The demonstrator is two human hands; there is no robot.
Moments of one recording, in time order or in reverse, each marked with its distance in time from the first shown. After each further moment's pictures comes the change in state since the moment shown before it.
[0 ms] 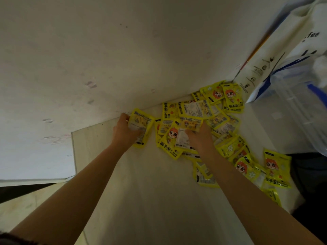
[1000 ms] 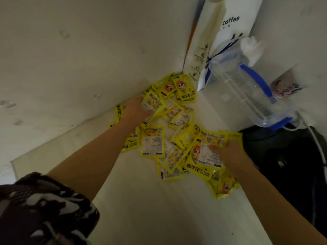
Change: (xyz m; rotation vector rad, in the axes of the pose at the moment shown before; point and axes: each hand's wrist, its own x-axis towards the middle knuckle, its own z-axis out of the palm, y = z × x) left_hand 0.019 0.128 0.137 0.240 -0.299 0.346; right_hand -0.031 0.110 -0.174 0.109 0.212 0.309
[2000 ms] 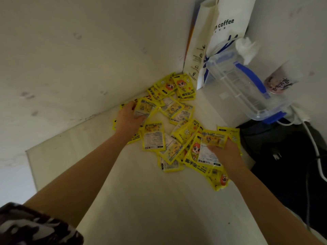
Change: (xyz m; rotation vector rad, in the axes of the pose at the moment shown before) left_hand -0.071 -0.018 -0.012 -0.112 0.234 0.020; right_hand -0.059 -0.008 -0.006 0.045 -0.014 -0.217
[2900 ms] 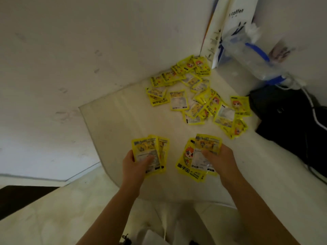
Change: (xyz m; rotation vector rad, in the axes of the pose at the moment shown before) left_hand -0.312 -0.119 -0.084 -0.660 0.021 -0.427; right_hand -0.224 0.073 0.076 0.121 -0.033 -0.010
